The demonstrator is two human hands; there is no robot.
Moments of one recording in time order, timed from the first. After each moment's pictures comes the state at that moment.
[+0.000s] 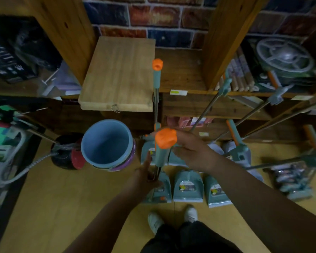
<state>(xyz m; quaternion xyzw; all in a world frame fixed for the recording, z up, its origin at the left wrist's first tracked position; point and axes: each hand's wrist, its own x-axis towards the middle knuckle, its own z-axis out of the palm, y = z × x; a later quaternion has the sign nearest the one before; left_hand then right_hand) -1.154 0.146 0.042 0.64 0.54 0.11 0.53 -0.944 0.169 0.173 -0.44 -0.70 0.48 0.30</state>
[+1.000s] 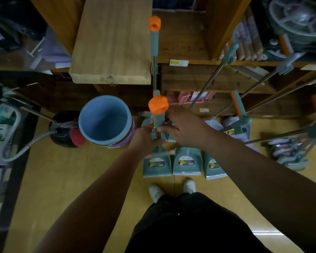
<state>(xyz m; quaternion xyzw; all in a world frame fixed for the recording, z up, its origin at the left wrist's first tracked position) -1.120 0.187 0.035 0.71 0.58 0.07 0.40 -0.963 0.171 0.161 -0.51 -0.76 0.34 0.20</state>
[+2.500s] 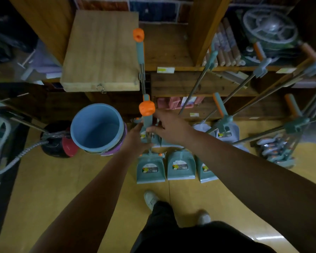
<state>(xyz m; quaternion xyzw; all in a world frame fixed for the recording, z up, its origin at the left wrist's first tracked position) -1.119 0.184 0.044 0.71 0.58 0.08 0.40 -0.956 0.166 0.143 -0.56 -0.74 0.30 0.22</state>
